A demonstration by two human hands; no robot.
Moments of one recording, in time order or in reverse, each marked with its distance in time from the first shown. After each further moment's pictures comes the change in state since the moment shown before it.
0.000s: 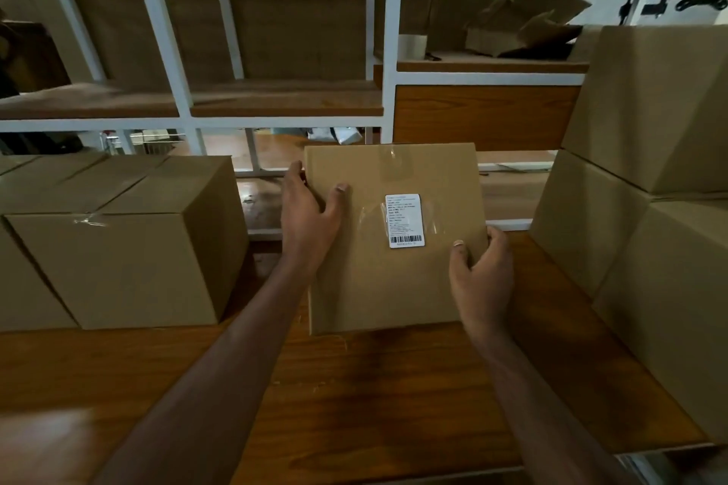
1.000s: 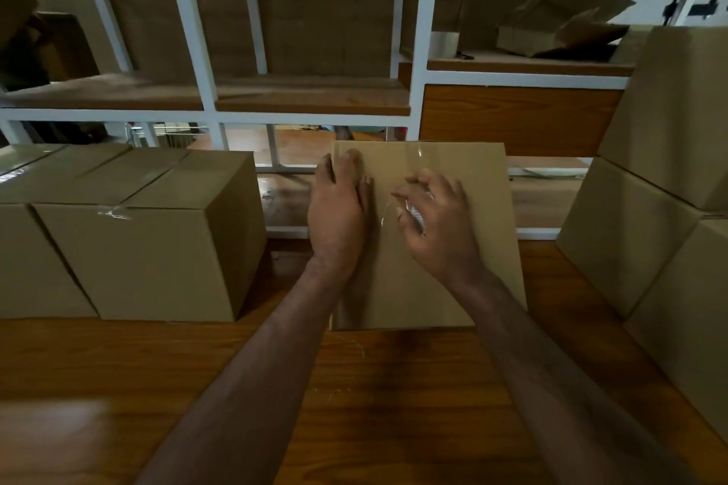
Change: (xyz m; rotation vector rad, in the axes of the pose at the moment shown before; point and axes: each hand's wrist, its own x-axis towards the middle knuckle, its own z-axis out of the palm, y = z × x) left_hand 0.016 0.004 0.011 0.431 0.083 0.225; right_hand 0.032 -0.073 0.055 -0.170 -0.277 -0.801
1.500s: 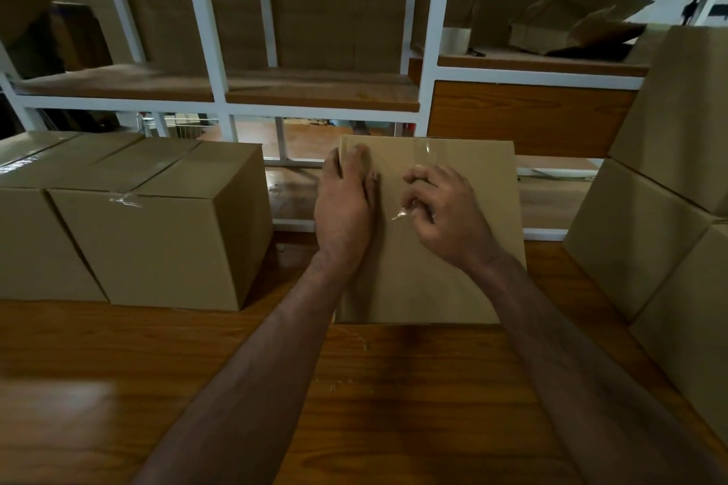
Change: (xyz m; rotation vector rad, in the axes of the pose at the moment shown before) left_hand -0.005 0.000 -0.001 -0.023 -0.026 -0.008; right_hand 0.014 0.014 -0.011 0.061 -0.162 -0.120
